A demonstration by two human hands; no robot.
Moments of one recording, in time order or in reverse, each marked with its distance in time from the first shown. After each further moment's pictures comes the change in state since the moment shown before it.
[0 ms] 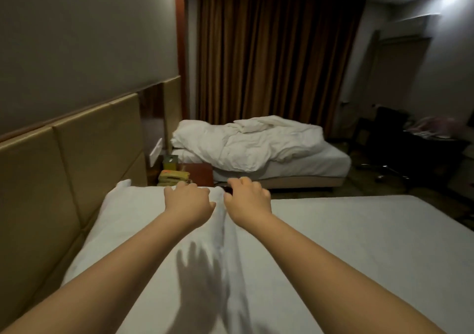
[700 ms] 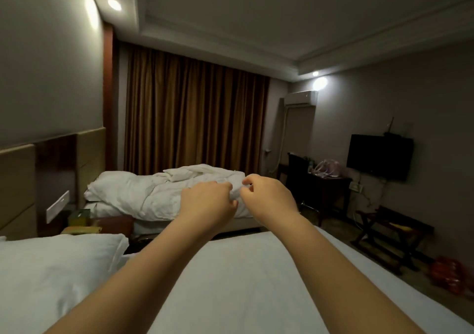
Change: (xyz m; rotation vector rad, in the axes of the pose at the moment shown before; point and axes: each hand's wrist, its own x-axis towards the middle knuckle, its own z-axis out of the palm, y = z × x) left_hand -0.163 0.280 -0.153 -0.250 0.408 0.332; right_hand -0.215 0.194 -0.238 0.001 0.322 0.164
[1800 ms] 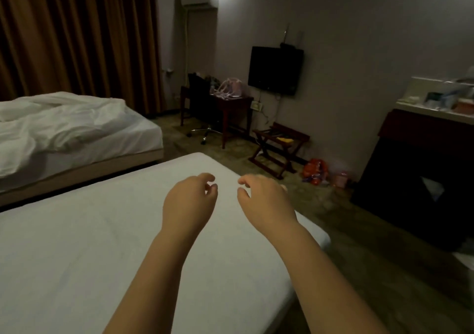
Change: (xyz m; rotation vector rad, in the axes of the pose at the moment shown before) left_hand 0.098 0.541 0.259 -0.570 -0.177 0.092; right_hand -0.034 0.598 -0.077 -0.098 -0.051 0.384
